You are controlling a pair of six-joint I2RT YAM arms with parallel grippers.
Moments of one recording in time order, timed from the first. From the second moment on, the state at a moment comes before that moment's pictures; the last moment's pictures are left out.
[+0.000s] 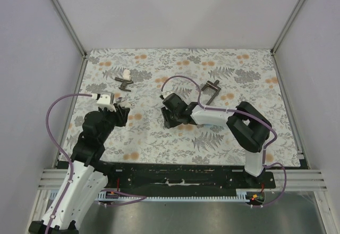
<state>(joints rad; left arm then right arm) -0.27 0.49 0.52 -0.28 0.01 -0.19 0.90 1.90 1.20 -0.23 0.08 0.40</state>
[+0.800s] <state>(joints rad) -0.27 0.60 0.63 -0.33 0.09 -0.22 0.72 1.59 1.04 0.06 -0.45 0.20</state>
